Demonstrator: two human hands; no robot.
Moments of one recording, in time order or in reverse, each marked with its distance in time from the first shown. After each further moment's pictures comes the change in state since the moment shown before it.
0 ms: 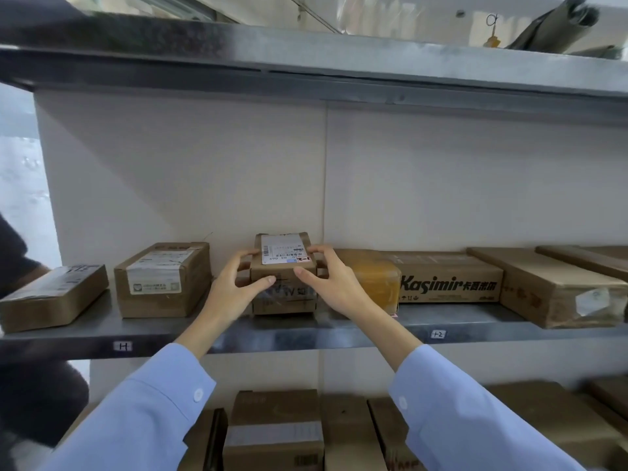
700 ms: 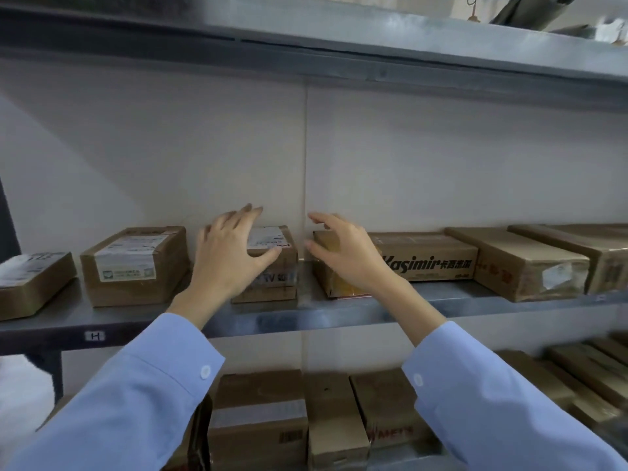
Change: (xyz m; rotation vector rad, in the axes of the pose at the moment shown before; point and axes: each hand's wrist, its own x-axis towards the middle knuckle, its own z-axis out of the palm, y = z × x) left_hand 0.006 0.046 0.010 0.662 0.094 0.365; right_hand -0.015 -0.015 -0.050 -0.413 0.100 -0.247
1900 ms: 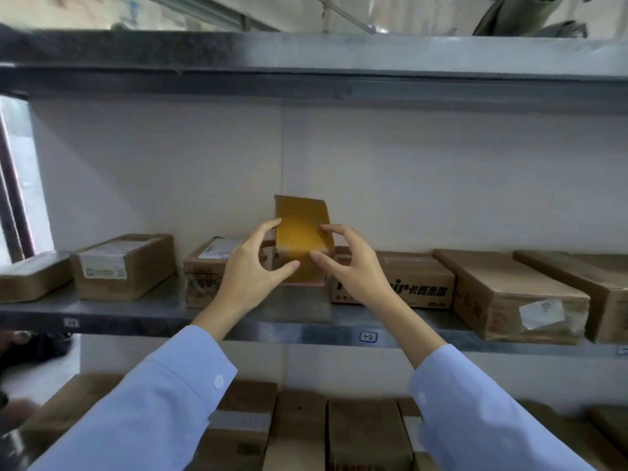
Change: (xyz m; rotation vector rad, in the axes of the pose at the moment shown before) left_hand 0.000 0.120 0.050 -0.374 0.057 -0.148; right_hand -0.014 0.102 -0.057 0.421 0.014 -0.047
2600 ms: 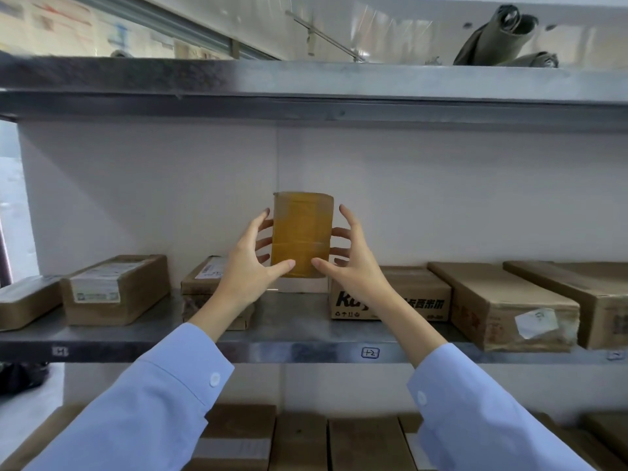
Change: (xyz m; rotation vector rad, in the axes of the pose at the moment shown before) left_hand 0.031 0.009 -0.008 -0.177 0.000 -0.071; right_hand 0.015 -0.026 -0.006 0.128 0.029 0.077
